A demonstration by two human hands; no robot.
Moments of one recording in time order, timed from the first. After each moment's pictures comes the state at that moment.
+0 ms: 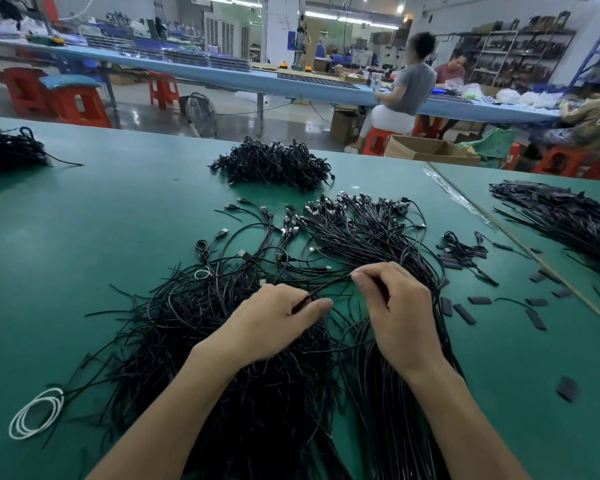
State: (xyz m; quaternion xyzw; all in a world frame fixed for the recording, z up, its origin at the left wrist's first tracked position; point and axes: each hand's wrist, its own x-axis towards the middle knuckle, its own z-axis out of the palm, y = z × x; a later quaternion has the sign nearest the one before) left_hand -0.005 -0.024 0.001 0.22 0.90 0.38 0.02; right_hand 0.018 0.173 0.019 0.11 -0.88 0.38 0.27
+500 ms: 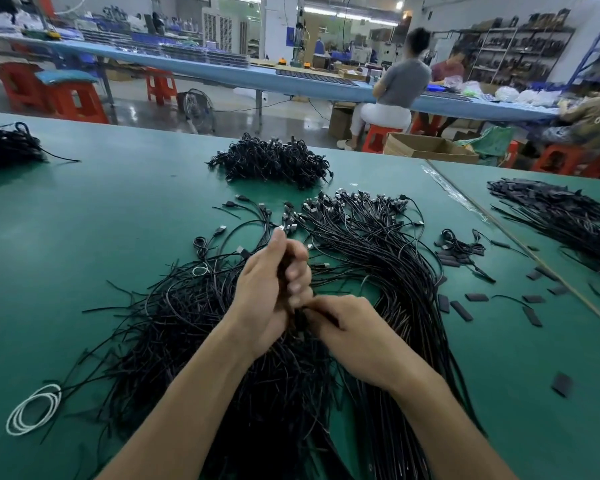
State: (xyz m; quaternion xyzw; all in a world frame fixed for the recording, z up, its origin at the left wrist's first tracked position) left_hand 0.006 -0.004 0.032 0.13 0.44 0.88 0.08; right_hand 0.029 0.146 0.021 0.21 -0.89 0.40 -0.02
